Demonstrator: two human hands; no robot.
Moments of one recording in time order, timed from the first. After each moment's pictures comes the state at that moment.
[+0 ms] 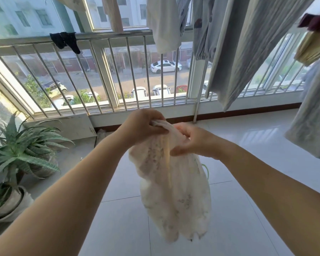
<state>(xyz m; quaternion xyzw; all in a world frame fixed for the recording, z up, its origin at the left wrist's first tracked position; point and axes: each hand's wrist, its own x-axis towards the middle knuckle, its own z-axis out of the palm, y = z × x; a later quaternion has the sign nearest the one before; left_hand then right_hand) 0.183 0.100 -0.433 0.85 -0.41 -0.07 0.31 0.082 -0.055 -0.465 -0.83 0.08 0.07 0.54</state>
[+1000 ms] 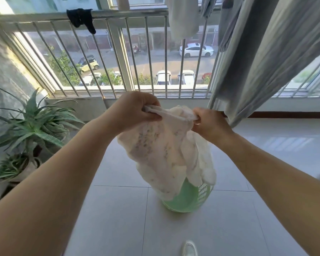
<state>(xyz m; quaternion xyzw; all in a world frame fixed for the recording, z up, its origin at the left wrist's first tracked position) 0.227 0.051 -0.419 0.90 -0.36 -0.01 0.25 0.173 -0.157 -0.496 -0.97 0.09 -0.06 0.23</state>
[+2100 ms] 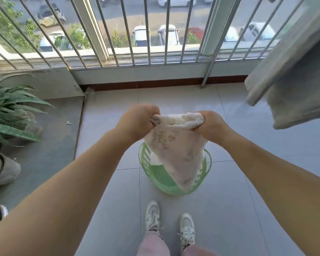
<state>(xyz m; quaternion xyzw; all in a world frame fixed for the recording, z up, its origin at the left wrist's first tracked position) 0.331 -0.010 -0.578 0.91 -0.34 -0.13 0.19 0.238 -0.193 -0.603 -0.89 0.20 0.05 0.41</state>
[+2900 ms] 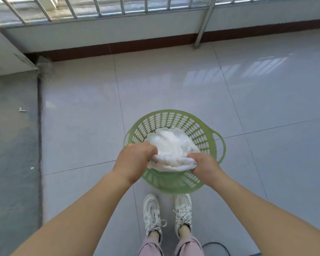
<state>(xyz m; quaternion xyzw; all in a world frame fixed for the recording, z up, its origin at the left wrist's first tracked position) 0.344 0.003 -0.842 0.87 -0.41 -0.24 0.14 0.208 -0.171 -0.870 -0.82 0.33 0.23 0.41</state>
